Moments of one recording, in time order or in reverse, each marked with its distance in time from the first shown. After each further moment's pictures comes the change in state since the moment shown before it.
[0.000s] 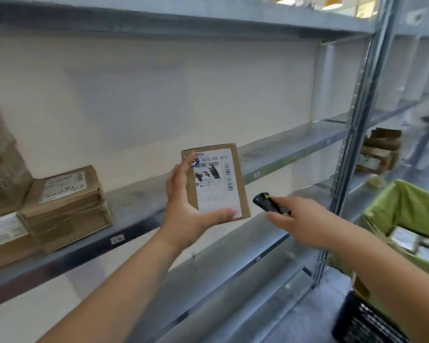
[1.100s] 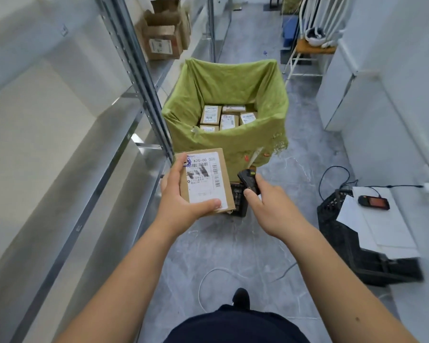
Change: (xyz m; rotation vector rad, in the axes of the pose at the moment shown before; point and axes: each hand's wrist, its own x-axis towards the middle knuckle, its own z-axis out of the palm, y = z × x) left_hand -0.130 -0.042 0.425 -0.185 -0.818 -0.277; right_hand -0.251 0.313 0.043 0.286 0.299 0.962
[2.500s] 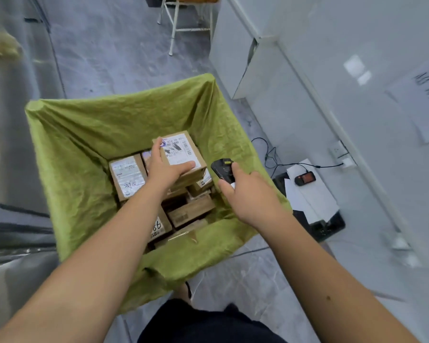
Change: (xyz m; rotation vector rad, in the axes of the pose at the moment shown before) left_hand 0.619 -0.118 0.201 -0.070 -0.517 -0.385; right_hand 0.445 -0.076 -0.098 -0.260 0.122 0.653
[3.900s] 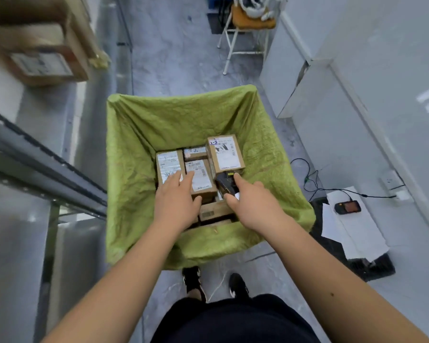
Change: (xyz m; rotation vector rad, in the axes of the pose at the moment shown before) left_hand -0.148 -0.008 -0.041 1.081 0.132 0.203; right_hand -0.019 -0.009 0.027 -0.003 -0.096 -0.244
